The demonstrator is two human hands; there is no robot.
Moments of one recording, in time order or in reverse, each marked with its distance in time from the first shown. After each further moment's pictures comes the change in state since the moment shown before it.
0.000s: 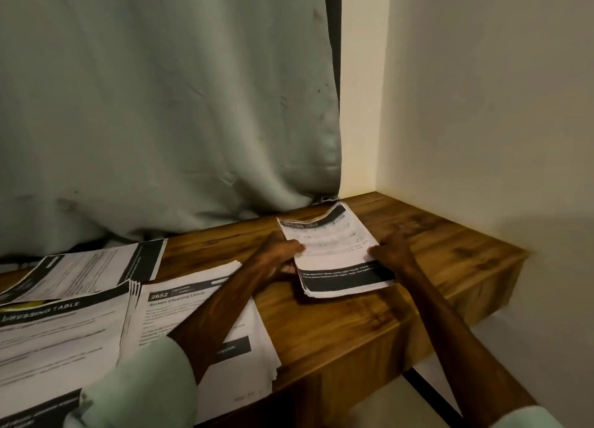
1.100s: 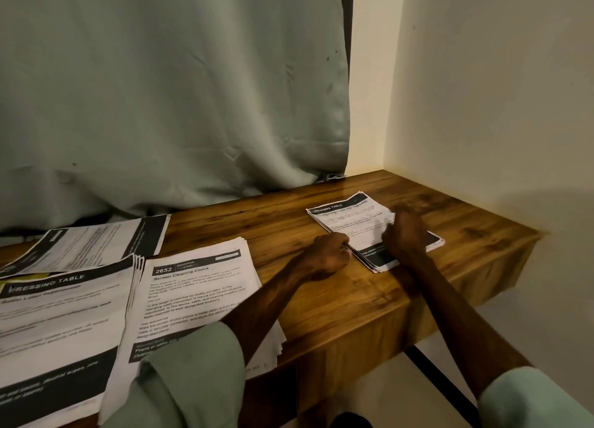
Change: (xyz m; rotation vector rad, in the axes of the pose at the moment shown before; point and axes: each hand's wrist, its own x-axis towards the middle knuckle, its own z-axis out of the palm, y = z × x) left_hand -0.001 -0.027 0.064 0.741 -0.208 0.273; right_hand 0.011 0.015 0.012 -0.435 0.221 -0.186
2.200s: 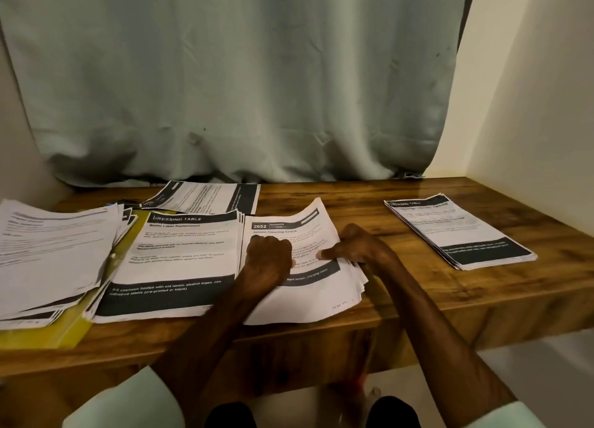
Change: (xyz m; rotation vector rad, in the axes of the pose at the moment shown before) left_hand -0.202 -0.130 -0.088 0.723 0.197 -0.411; right_hand -0.155 -0.201 0.026 0.358 -0.956 -0.198
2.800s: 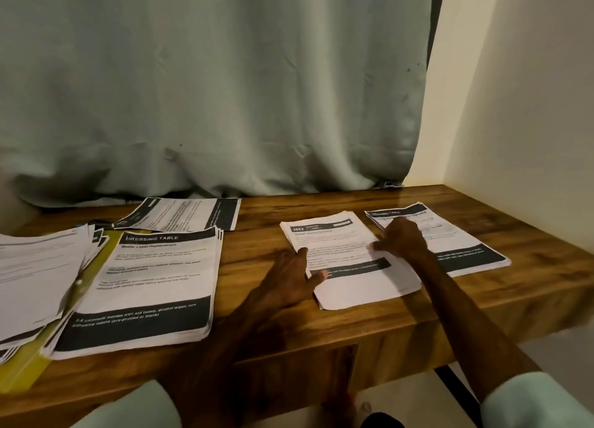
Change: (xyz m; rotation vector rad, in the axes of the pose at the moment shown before) left_hand 0.026 0.052 0.025 -0.669 0.028 0.210; right_hand 0.032 0.084 -0.109 -0.342 0.533 0.173
